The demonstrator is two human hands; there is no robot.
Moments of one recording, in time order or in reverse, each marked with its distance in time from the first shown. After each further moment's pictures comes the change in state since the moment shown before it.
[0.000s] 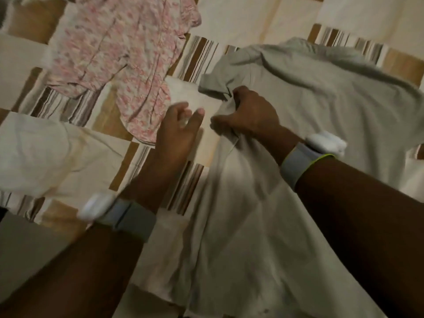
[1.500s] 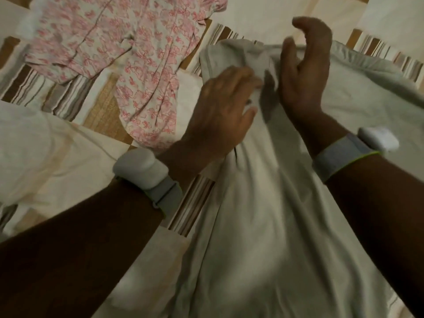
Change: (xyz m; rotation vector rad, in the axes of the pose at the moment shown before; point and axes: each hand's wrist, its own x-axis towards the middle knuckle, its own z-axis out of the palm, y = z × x) left_hand 0.076 0.010 0.037 0.655 0.011 0.866; right_hand 0.099 0.026 -0.012 0.195 0.775 -0.452
